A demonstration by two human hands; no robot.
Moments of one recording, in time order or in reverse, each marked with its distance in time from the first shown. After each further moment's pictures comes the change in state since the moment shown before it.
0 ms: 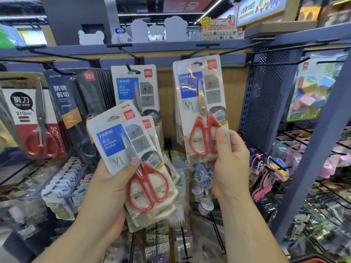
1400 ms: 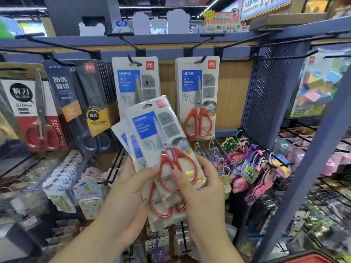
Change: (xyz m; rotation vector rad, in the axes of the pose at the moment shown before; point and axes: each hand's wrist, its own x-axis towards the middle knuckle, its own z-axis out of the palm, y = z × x) left_hand -0.014 -0.019 0.017 -0.187 -0.163 -0.175; right_hand -0.085 0.010 0.012 -0.099 -0.108 0.215
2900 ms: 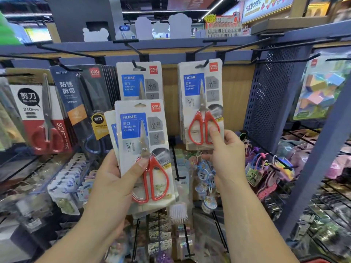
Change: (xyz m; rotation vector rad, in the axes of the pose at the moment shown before) left_hand 0.006 0.019 -0.022 0.315 0.141 0.237; right_hand 0.097 -0.023 -0.017 -0.103 0.185 -0.012
